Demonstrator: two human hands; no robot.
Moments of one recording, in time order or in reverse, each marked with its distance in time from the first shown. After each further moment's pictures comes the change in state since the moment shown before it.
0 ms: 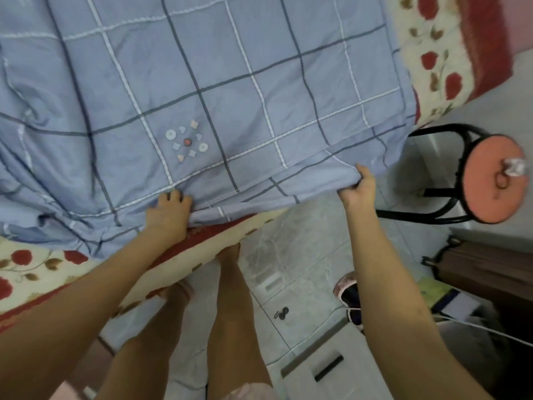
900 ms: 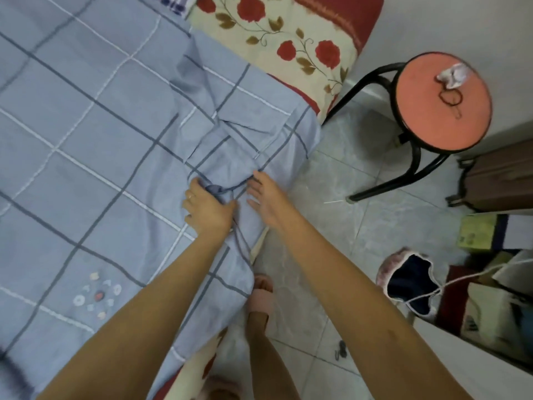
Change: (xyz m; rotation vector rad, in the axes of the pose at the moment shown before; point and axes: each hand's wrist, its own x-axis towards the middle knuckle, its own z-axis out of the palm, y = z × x) left_hand 0.132 0.275 -0.140 -0.666 0.440 -0.031; right_hand 0.080 -0.043 0.033 -0.081 -0.167 0.108
